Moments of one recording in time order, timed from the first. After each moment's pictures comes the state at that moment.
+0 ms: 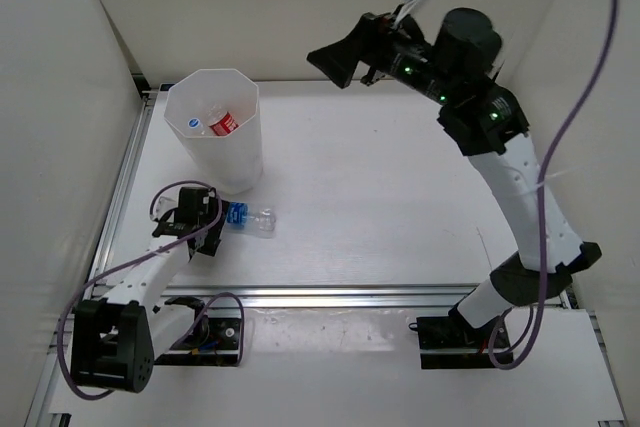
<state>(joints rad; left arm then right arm) -0.11 1.02 0.48 -0.42 -0.19 -1.32 0.68 1.54 2.18 -0.47 -0.29 0.42</state>
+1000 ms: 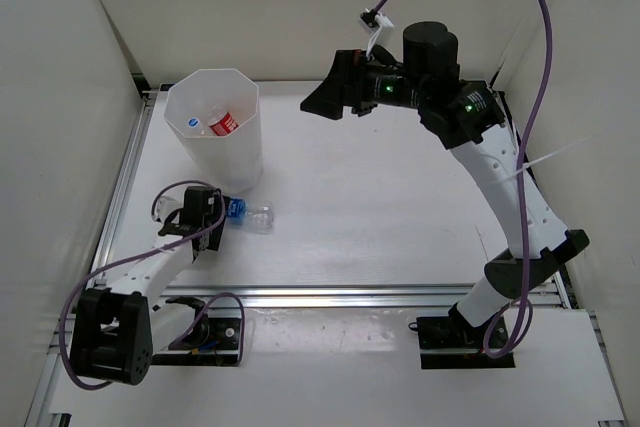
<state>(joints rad) -0.15 1.09 0.44 -0.24 -0.28 -1.40 0.65 1.60 2.08 -0.72 -0.49 0.46</state>
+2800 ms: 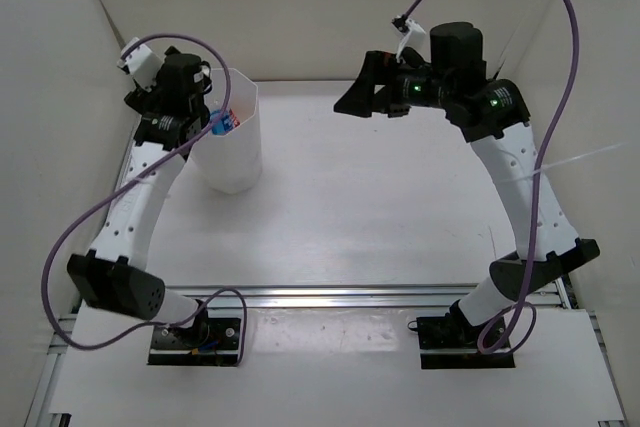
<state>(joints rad) -0.22 1.46 1.61 -0.52 -0.82 -0.70 0.52 1.57 2.07 -0.89 -0.53 0.43</state>
